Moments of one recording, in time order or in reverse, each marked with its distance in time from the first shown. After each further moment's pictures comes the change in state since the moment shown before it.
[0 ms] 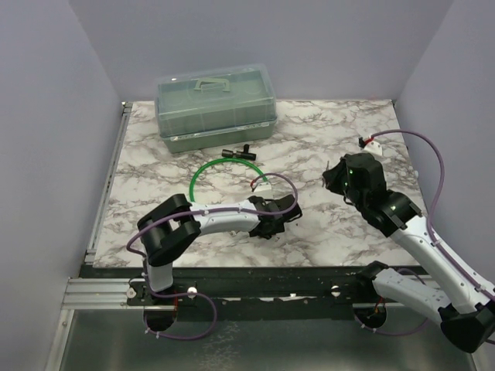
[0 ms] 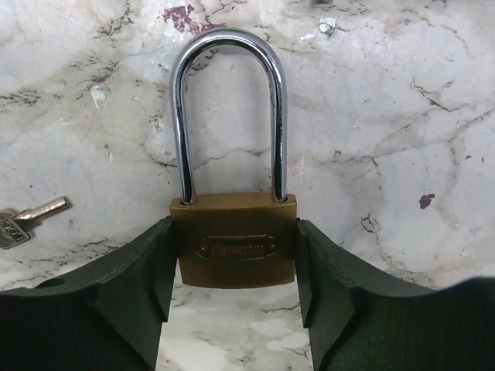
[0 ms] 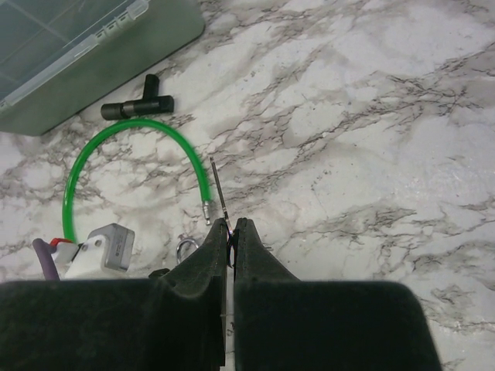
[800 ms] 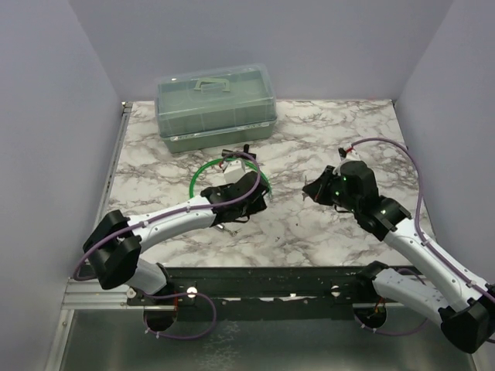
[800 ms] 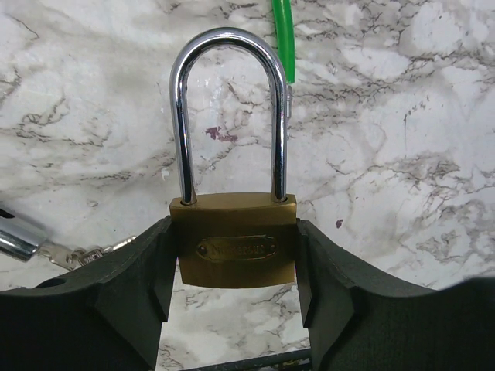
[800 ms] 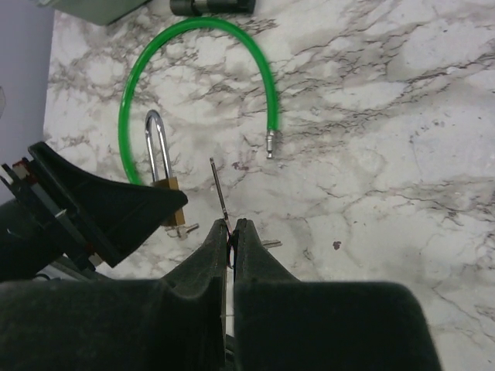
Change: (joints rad) left arm 0.158 -0.376 -0.202 0.179 0.035 0.121; right arm 0.000 -0.002 -0.135 0.129 -0.331 0.008
